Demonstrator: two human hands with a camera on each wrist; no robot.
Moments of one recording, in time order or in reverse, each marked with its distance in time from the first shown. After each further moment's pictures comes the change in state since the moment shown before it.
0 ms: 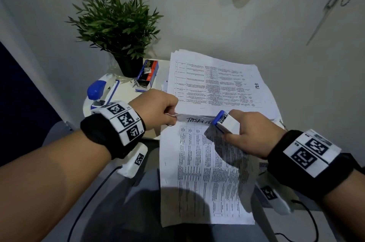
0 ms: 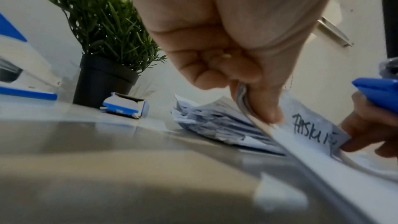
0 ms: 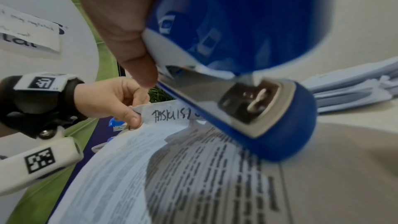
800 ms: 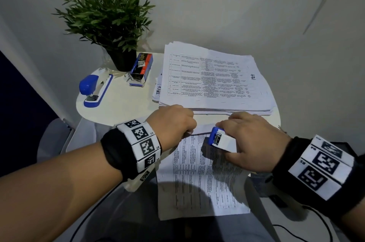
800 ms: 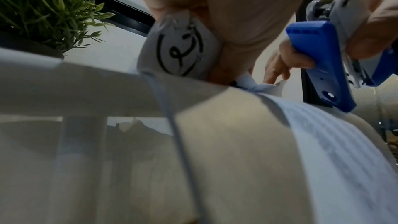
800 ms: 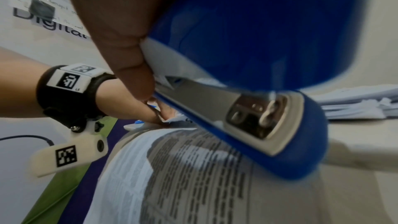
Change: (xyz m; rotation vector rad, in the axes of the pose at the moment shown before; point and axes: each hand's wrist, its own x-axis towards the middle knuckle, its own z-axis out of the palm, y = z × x) left_hand -0.008 0.029 0.053 0.273 0.080 0.448; right_hand -0.029 -0.002 0.006 -0.432 -0.130 -0.145
